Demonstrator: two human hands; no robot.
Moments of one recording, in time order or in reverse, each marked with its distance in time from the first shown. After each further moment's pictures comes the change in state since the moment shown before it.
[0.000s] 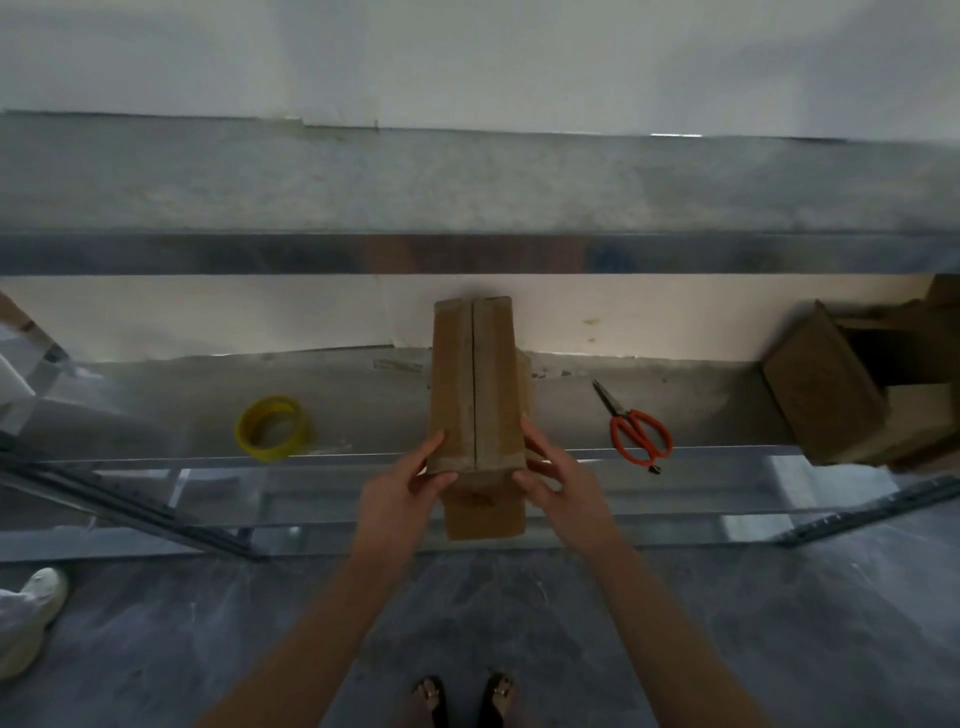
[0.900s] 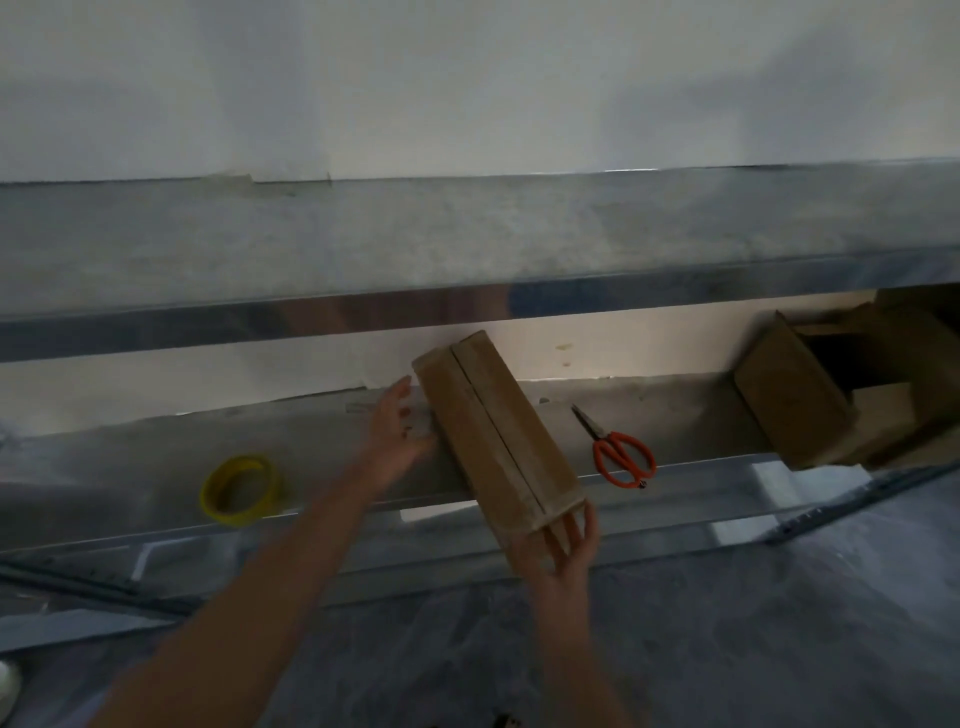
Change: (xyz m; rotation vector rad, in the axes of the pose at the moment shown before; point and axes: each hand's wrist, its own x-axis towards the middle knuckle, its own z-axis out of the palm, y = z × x) left_hand 0.138 0.016 0.008 -0.191 -0.260 -0.108; right_hand -0.030 0.010 0.050 0.678 0.595 0.193
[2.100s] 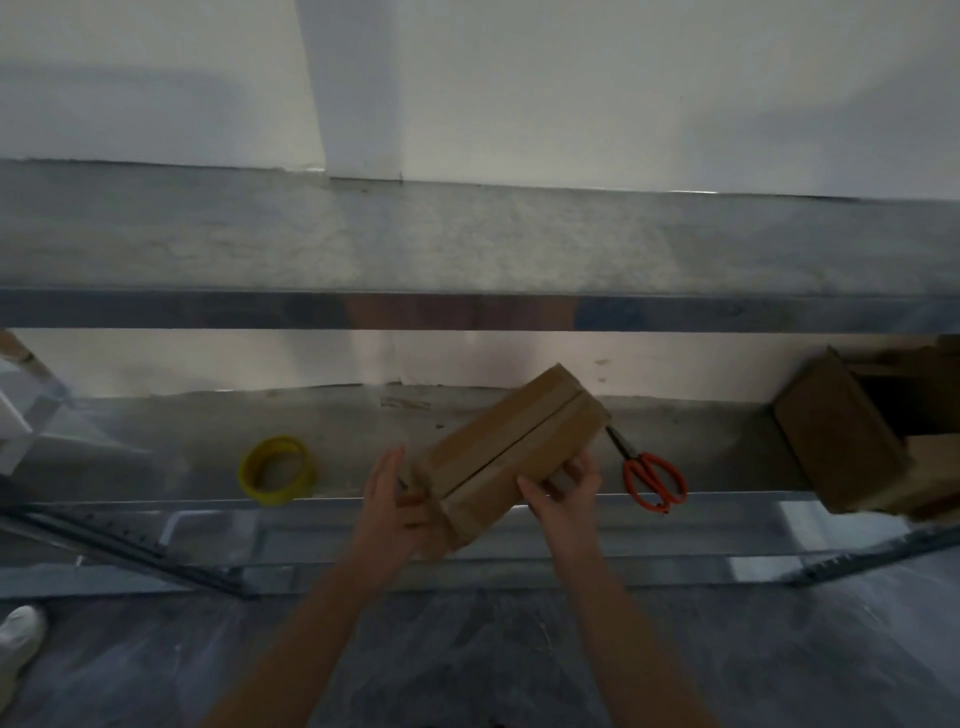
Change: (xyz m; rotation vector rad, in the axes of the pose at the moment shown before) left_hand -0.099 -0.045 -0.014 0.109 0.106 0.009; right_hand 0.074 -0.018 0.040 -0.179 -0.115 0.027
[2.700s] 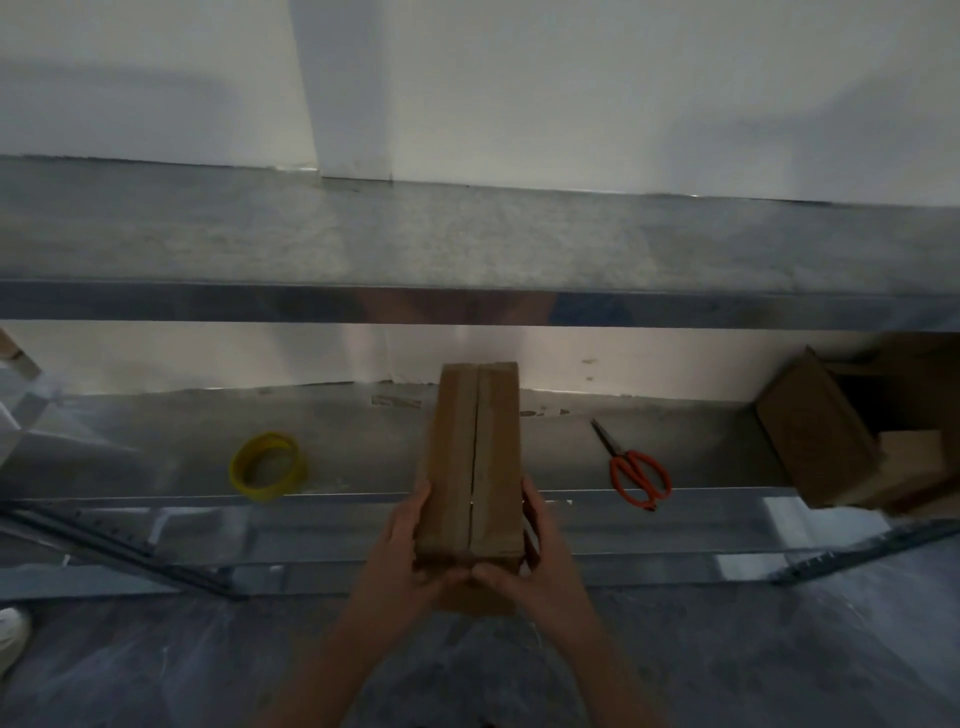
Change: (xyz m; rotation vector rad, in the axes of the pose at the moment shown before) left_hand -0.056 0.006 0.020 0.004 -0.098 0.110; right_hand -0.071 0.005 -0.027 -0.271 -0.418 -0.127
